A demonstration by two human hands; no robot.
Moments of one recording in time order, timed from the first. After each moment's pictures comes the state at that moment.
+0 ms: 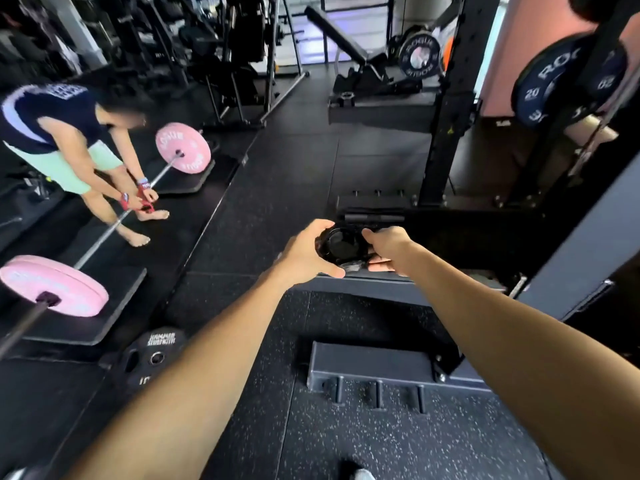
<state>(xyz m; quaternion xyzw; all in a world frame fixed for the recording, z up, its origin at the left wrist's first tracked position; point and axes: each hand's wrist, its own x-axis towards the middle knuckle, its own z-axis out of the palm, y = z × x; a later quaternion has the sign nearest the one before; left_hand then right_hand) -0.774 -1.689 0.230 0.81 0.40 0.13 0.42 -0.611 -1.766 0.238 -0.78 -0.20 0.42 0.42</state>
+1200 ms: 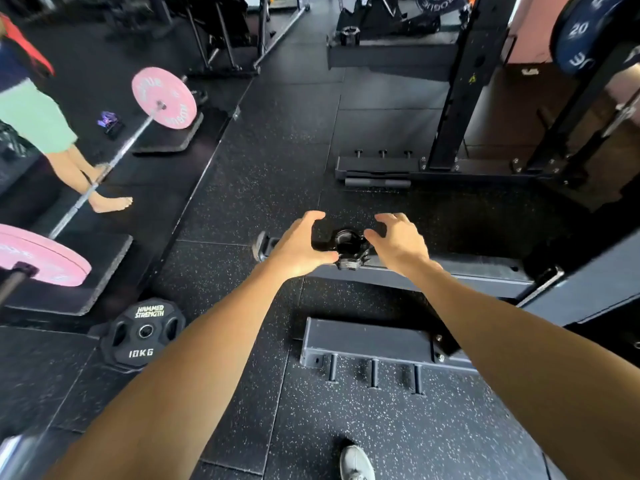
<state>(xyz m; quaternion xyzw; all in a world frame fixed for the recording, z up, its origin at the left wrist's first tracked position) -0.730 -1.647 0.161 0.82 0.46 0.04 0.35 -0.555 -1.730 0.134 -0.85 -0.42 0.22 0.24</state>
